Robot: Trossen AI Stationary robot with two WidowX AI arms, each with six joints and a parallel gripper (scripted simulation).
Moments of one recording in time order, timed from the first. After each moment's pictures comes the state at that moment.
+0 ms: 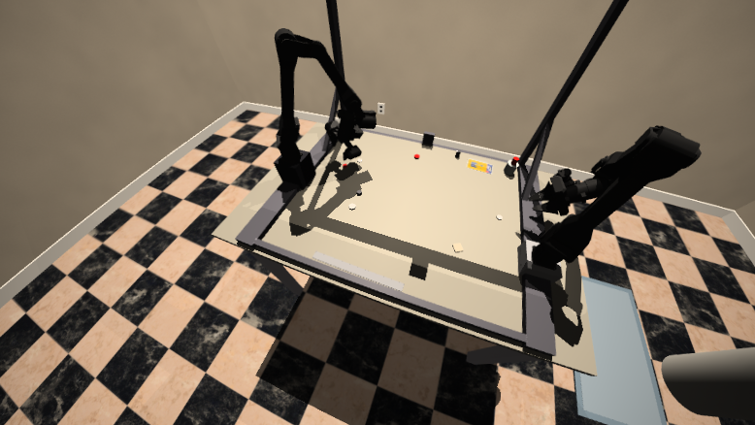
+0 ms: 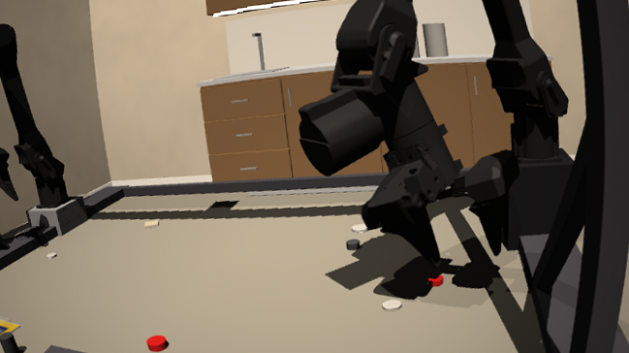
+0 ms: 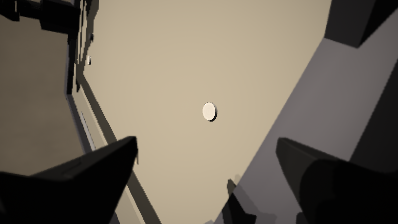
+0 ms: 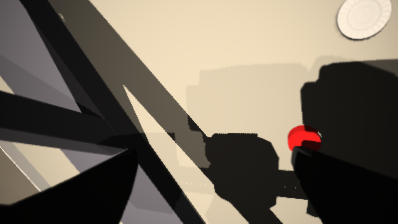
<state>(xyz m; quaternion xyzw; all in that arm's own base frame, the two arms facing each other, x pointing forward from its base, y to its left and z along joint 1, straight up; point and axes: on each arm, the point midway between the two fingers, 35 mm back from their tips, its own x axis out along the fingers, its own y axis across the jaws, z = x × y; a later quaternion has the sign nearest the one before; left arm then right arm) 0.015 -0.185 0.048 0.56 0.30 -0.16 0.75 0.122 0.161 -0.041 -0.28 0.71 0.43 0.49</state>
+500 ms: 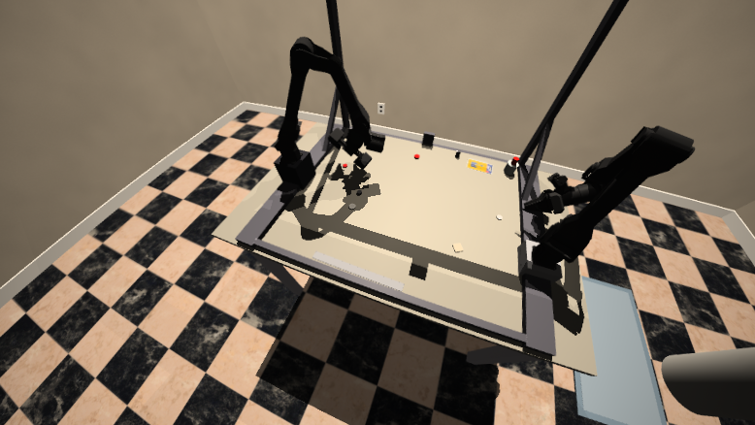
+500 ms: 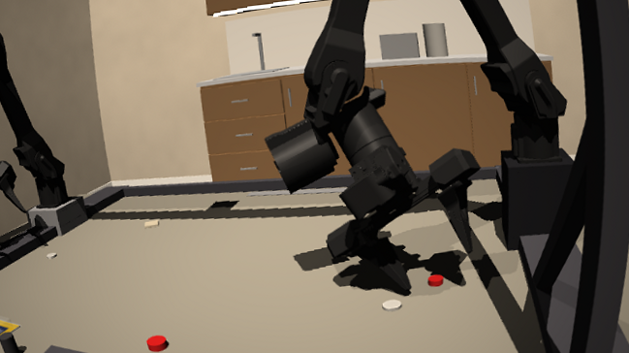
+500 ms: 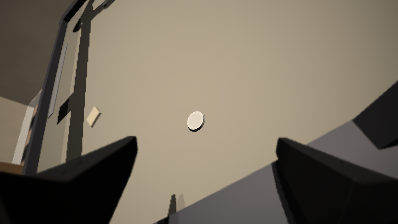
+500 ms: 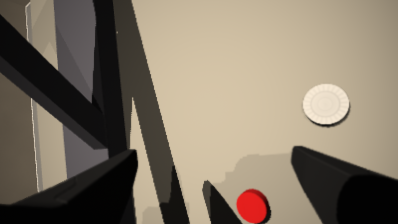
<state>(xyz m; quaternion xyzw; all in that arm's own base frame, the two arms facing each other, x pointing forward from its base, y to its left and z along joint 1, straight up) 0.024 -0.190 0.026 0.34 0.31 -0.06 0.89 0.158 0.157 -0.054 -0.21 0.57 0.64 0.47</state>
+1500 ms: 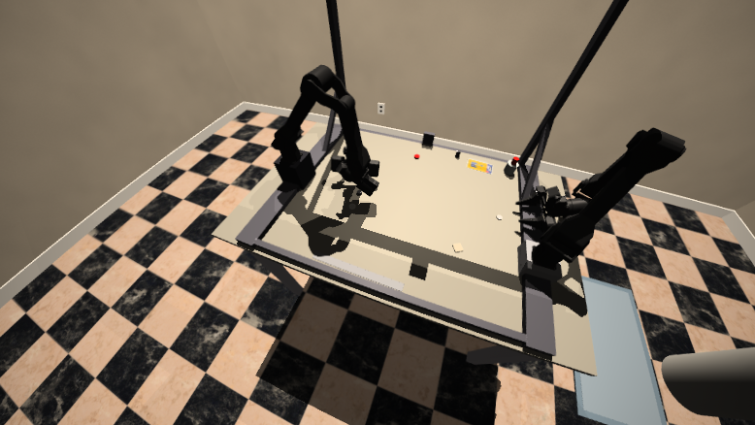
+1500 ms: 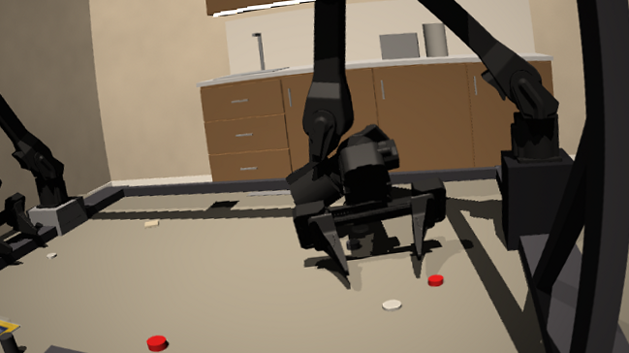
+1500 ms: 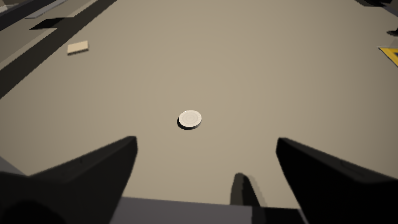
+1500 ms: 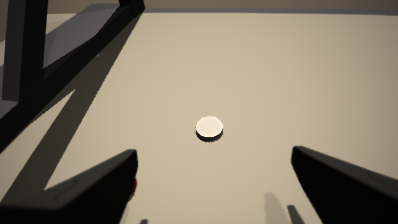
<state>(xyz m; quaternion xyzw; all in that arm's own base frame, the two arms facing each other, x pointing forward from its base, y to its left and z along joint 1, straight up) 0.034 -0.178 -0.004 0.02 0.23 0.04 0.97 0.215 0.118 -0.065 -0.17 0.18 0.77 0.58</state>
